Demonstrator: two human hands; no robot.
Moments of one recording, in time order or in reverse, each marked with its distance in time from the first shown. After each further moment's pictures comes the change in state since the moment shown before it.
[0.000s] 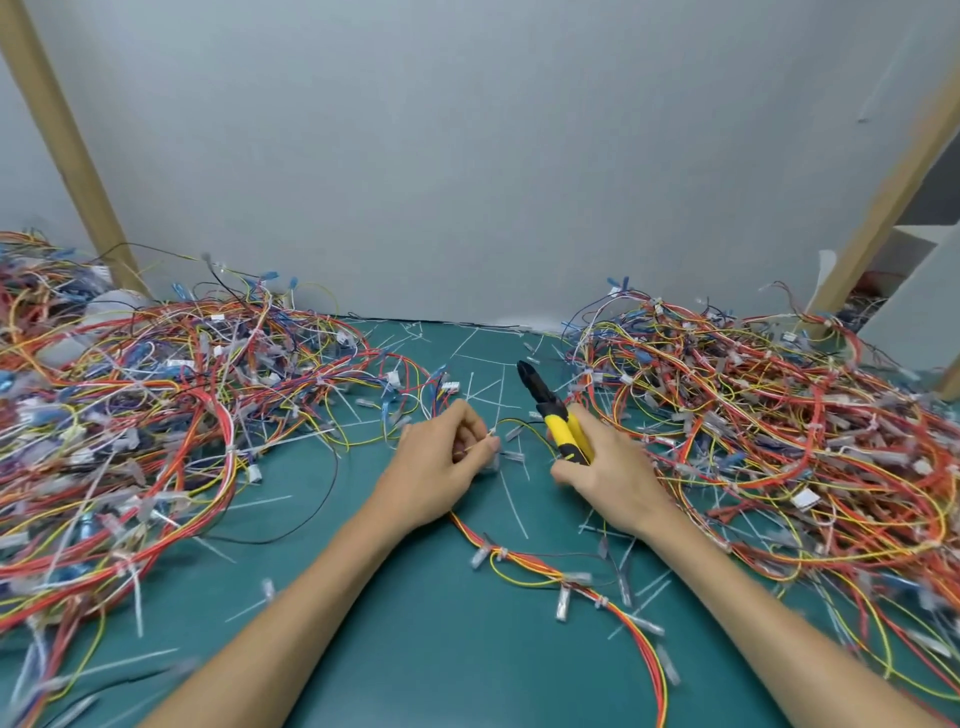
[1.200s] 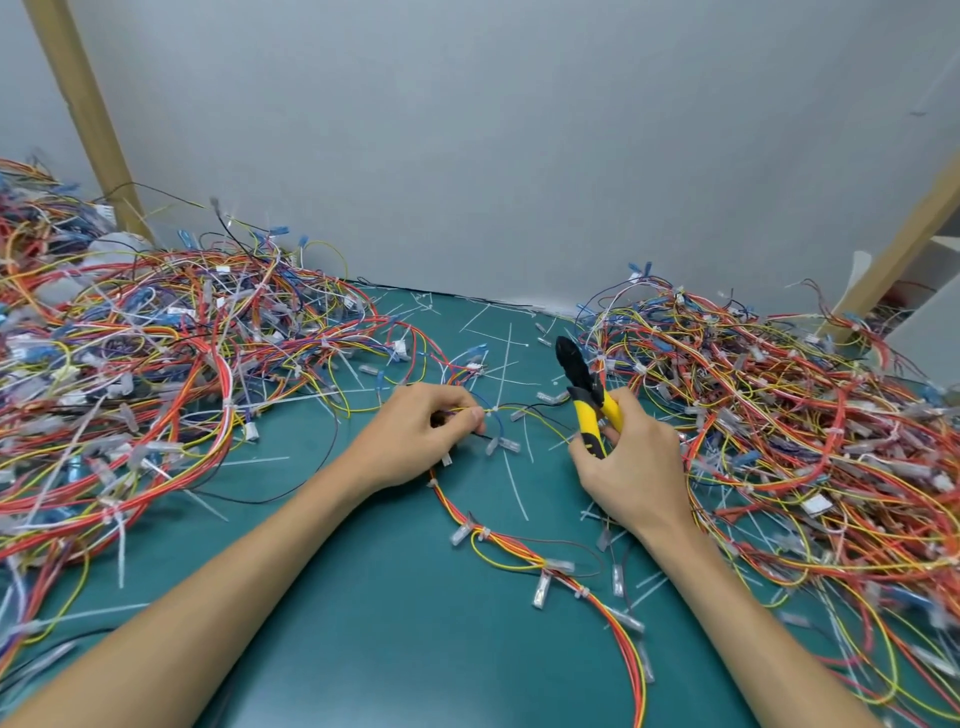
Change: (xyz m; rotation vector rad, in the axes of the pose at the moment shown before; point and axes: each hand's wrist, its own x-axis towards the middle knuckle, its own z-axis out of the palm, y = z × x) left_hand 0.001 -0.009 -0.023 0.007 -0.103 -0.010; right_hand -0.007 0.009 0.004 -0.144 0.325 -0.091
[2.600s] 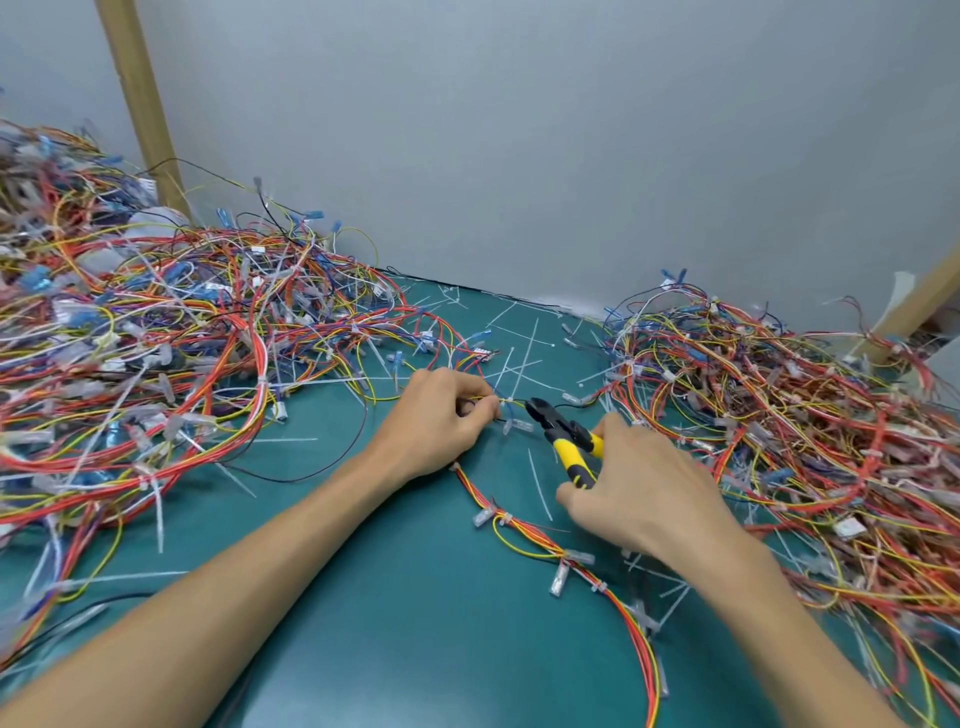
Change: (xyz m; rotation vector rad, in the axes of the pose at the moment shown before) left_hand -0.001 -0.001 0.001 0.074 0.189 -0.018; right_hand -0.006 -0.068 -0.033 -0.470 -0.540 0.132
